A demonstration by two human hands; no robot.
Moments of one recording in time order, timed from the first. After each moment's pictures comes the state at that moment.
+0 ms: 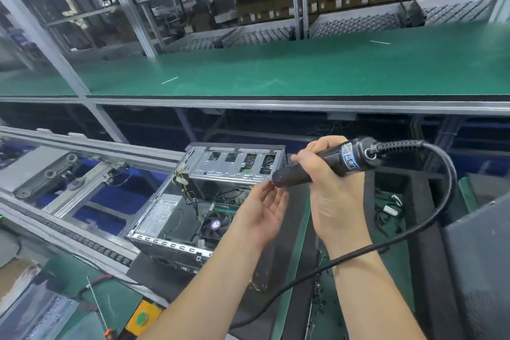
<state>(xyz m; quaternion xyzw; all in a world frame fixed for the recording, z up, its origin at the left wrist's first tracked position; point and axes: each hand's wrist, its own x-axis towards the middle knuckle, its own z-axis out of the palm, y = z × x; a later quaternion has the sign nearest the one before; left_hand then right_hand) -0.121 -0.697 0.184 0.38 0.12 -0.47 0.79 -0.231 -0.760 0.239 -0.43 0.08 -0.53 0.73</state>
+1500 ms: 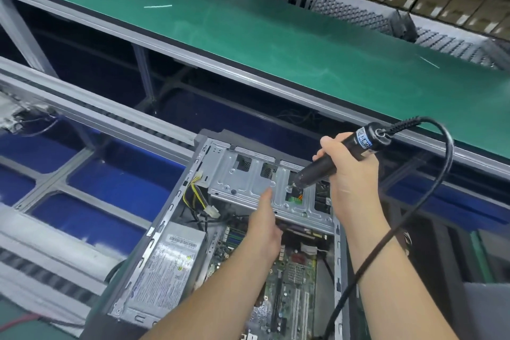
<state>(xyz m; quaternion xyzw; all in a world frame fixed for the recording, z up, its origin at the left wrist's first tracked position) 0.098 -0.725 0.066 0.43 0.17 -0.54 0.70 0.034 -0.798 0.210 -0.59 0.35 -0.42 0.59</state>
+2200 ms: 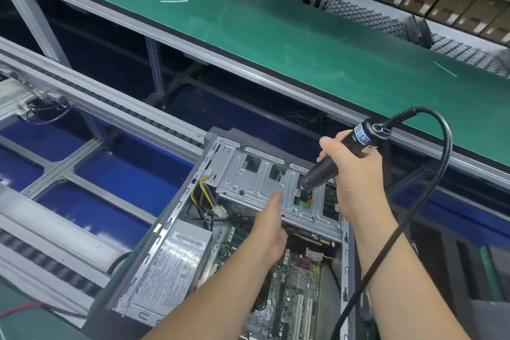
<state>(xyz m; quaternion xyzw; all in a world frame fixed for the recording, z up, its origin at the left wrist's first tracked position) 0.103 -0.720 0.064 0.42 0.12 -0.56 0.70 0.053 -0.801 0.213 -0.64 0.37 -0.37 0.56</state>
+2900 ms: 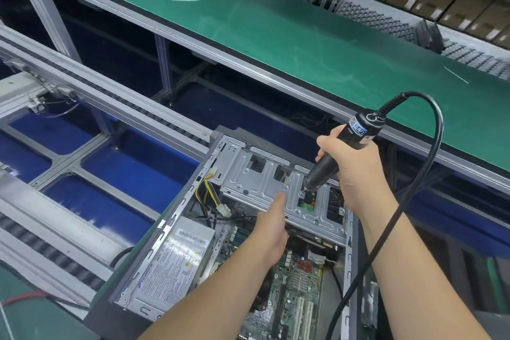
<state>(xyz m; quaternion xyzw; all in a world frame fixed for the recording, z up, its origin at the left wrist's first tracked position) 0.107 -0.717 0.059 0.46 0.10 -0.54 0.70 0.065 -0.814 0.219 -0.71 0.35 -0.28 0.54</state>
